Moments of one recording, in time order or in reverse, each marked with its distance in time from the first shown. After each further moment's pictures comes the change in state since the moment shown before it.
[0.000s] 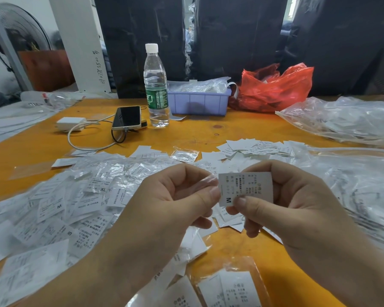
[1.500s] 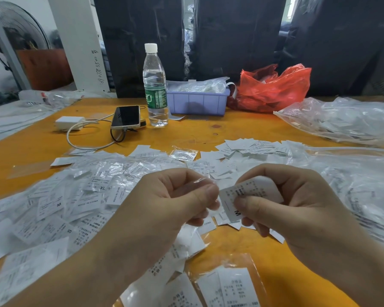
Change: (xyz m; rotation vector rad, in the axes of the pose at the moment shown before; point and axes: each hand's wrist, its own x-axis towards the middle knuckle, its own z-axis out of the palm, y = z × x) left_hand 0.002 -0.001 -0.007 0.040 -0.051 -0.024; right_hand 0.001 -0.005 -0.004 -0.092 -0.065 -0.059
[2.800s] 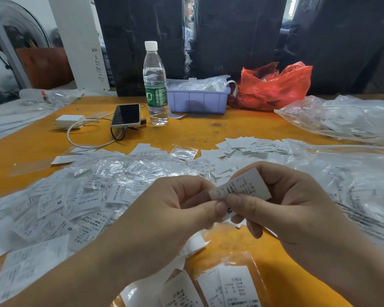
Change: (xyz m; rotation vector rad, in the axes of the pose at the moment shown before) left_hand -0.001 -0.004 0.001 0.062 -0.185 0.042; right_hand -0.001 0.004 0.004 0.162 -0.046 0.074
